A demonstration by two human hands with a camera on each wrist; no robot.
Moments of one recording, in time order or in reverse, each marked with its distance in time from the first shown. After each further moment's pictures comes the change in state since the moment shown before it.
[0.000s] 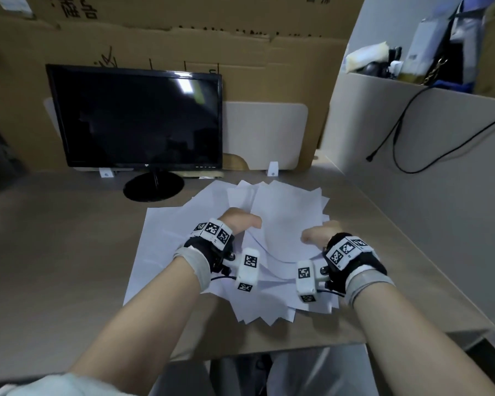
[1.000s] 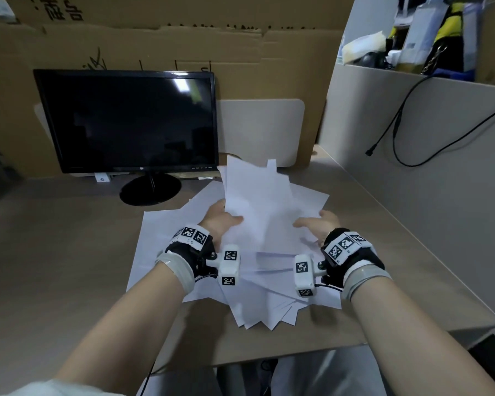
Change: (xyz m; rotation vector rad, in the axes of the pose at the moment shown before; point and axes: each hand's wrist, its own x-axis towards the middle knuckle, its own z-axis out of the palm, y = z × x) left_hand 0.023 -0.035 -0.012 -0.502 0.112 0.139; right_hand 0.015 -0.006 0.003 0.287 -0.046 -0.057
